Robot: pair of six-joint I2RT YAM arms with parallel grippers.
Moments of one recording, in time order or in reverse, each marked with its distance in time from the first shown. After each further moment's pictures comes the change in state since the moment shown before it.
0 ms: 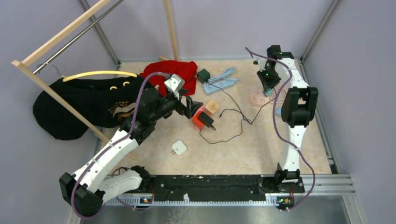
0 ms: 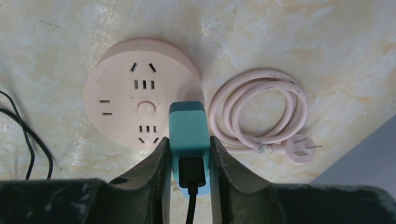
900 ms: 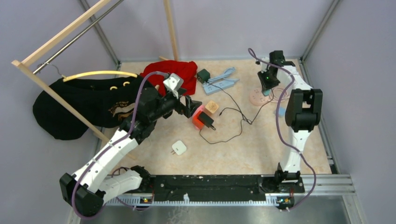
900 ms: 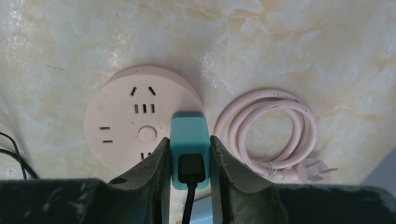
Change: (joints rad) left arm 0.016 0.000 0.000 -0.003 0.001 -0.008; right arm -0.014 -0.131 -0.282 0.339 -0.055 0.072
